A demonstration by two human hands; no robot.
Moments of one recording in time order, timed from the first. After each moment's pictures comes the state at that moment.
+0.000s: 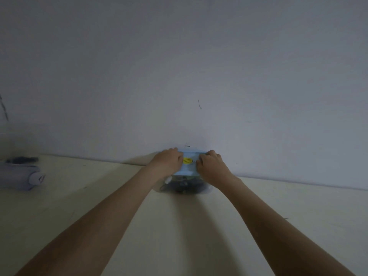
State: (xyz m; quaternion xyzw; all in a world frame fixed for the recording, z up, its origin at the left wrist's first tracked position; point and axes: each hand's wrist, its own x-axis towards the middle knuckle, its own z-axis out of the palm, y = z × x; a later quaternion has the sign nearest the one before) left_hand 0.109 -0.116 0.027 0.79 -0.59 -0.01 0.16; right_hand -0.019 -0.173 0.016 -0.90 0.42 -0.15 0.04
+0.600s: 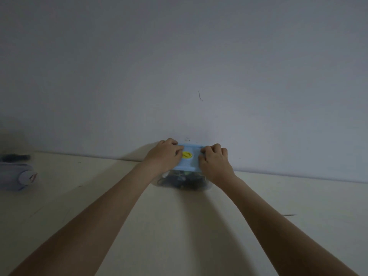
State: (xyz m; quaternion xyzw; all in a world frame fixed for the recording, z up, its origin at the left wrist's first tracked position) left_hand 0.126 -0.122 0.020 0.77 -0.62 0.02 0.18; right_hand -0.017 -0.183 0.001 -0.86 0.45 -0.23 0.11
